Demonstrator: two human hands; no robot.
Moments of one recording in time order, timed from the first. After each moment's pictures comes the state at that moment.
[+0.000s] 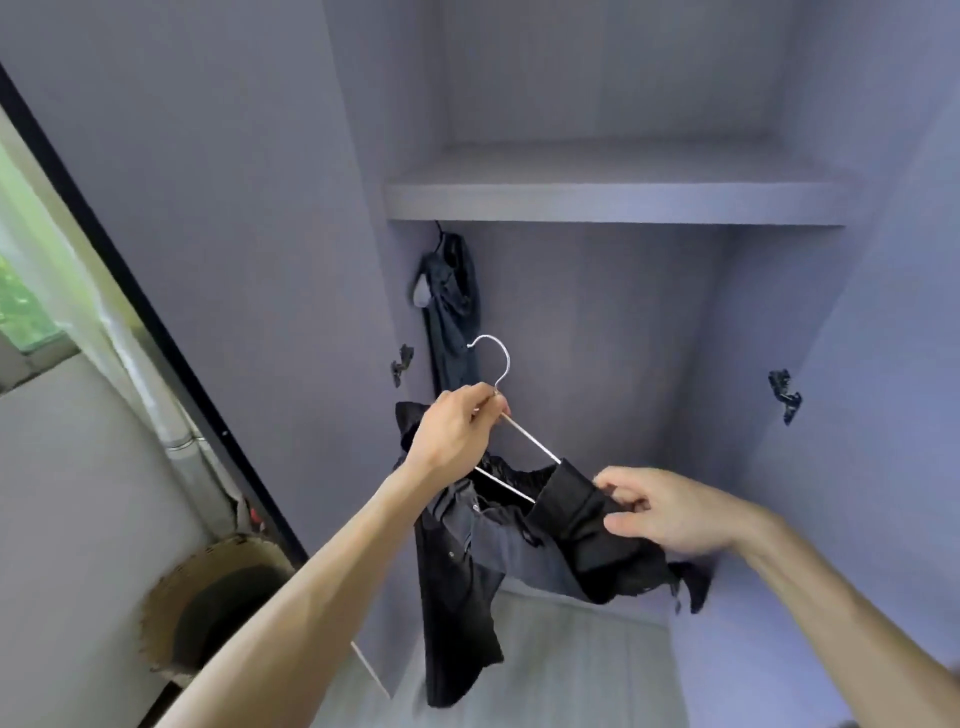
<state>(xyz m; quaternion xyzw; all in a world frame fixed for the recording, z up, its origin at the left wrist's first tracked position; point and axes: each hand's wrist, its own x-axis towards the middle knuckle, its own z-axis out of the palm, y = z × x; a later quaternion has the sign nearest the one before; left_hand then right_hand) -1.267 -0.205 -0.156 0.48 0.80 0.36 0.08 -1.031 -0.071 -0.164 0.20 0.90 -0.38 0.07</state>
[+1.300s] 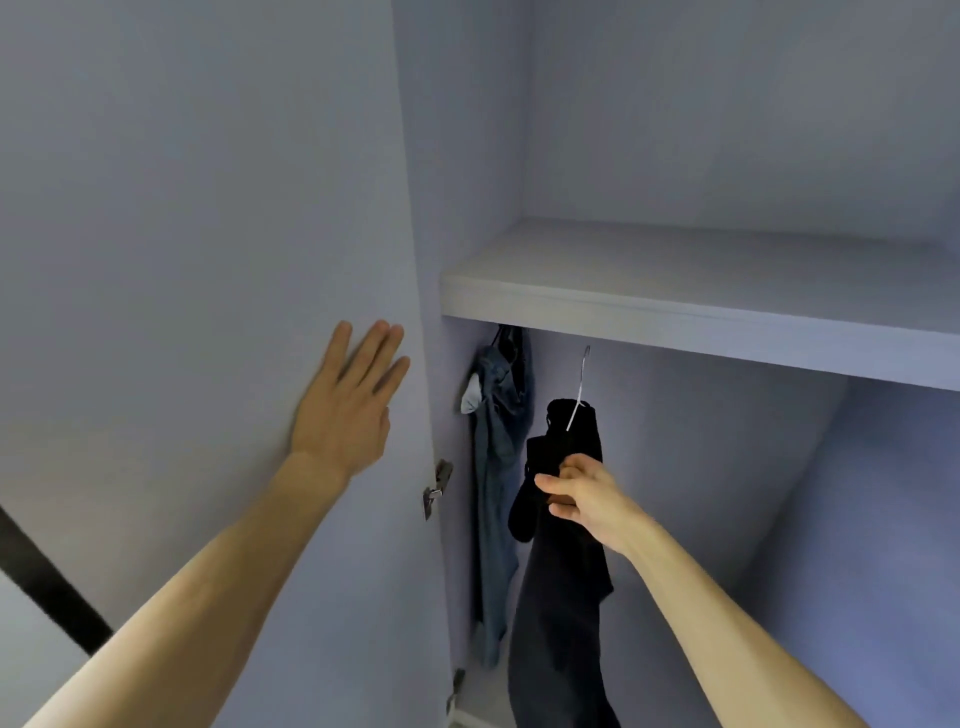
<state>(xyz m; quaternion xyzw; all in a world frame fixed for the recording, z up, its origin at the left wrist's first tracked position) -1.546 -0.150 -0.097 0.36 0.80 -0.29 -0.38 -1.360 0.067 -0.186 0.31 0.61 -0.71 -0.14</state>
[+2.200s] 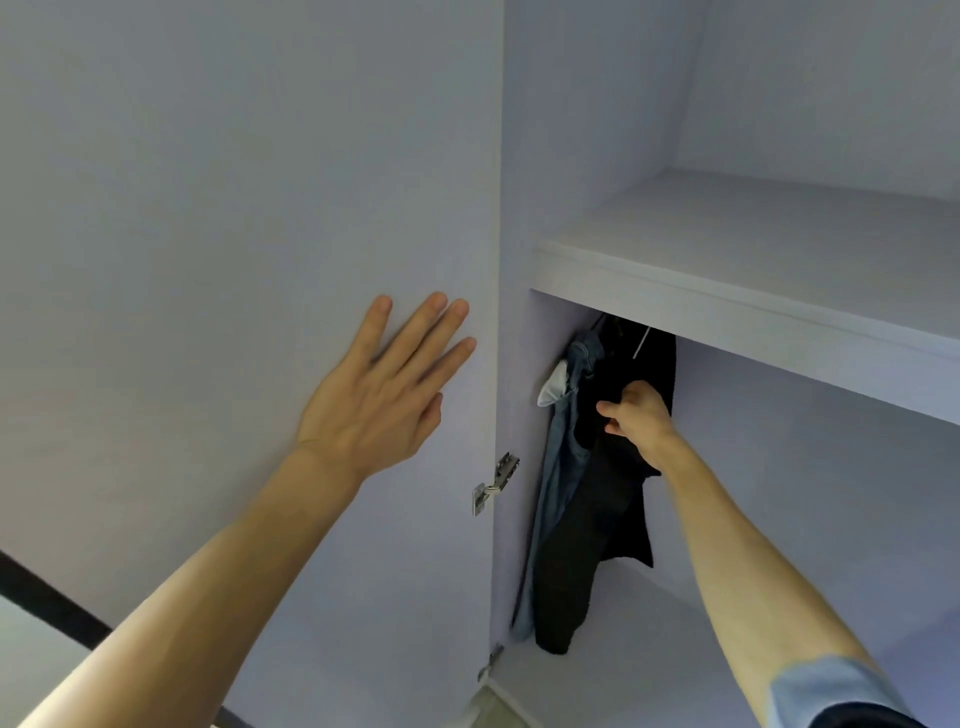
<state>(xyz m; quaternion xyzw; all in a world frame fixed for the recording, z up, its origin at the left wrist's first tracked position) -1.572 -0.148 -0.112 0.37 0.74 -0.27 -0.49 -1.555 0.203 -0.235 0.30 0.75 -0.58 -0.13</state>
